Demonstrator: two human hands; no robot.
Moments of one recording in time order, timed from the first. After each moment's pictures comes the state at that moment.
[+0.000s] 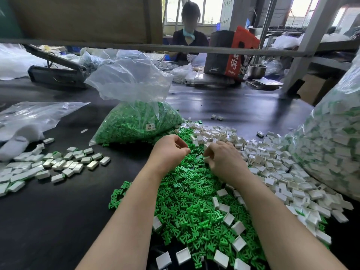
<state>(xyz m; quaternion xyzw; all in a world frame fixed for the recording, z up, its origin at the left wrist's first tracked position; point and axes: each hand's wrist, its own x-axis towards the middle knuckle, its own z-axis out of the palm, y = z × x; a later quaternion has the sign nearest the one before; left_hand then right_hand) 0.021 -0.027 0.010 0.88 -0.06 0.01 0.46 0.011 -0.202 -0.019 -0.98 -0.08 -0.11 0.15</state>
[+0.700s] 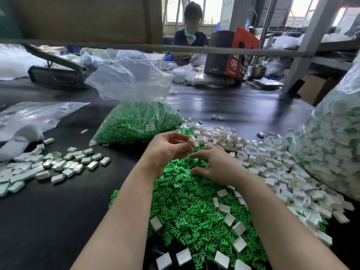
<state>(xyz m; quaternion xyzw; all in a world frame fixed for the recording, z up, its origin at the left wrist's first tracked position) 0.020 -0.019 0.014 0.66 -0.08 -0.10 0.74 0.002 -0.193 -0.002 -0.97 -0.15 0.00 0.19</state>
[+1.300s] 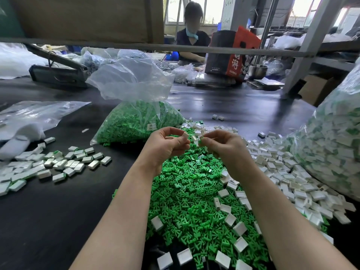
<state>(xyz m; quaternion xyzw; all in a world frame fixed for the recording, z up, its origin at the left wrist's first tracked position) 0.022 -0.013 0.016 0.64 -0.05 -0.08 0.76 -0.004 -0.196 0.013 -0.74 -0.08 -0.09 0.66</state>
